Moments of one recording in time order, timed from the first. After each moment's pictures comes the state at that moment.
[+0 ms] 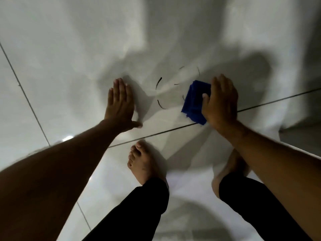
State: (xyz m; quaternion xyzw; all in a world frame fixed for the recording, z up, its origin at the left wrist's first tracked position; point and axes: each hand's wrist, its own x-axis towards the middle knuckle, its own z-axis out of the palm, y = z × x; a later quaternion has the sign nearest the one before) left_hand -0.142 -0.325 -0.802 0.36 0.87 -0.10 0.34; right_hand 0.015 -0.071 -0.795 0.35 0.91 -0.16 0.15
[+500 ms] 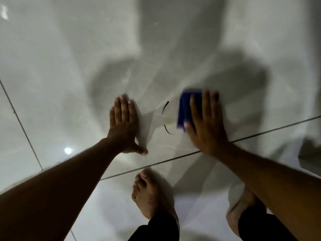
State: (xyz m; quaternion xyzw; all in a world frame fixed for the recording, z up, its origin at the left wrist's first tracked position) left_hand -0.175 -0.317 -0.818 0.33 0.83 -0.07 0.44; right_hand 0.001 -0.098 -0.856 0.17 0.97 -0.12 0.09
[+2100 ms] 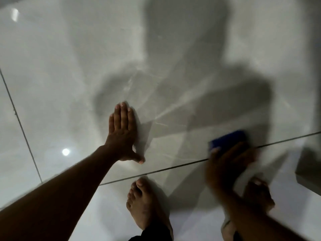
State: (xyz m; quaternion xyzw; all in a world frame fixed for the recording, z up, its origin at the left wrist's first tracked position) left_hand -0.175 -0.321 -0.818 0.33 0.83 -0.07 0.44; right_hand 0.076 -0.129 -0.849 0.51 0.85 -0.14 0.05
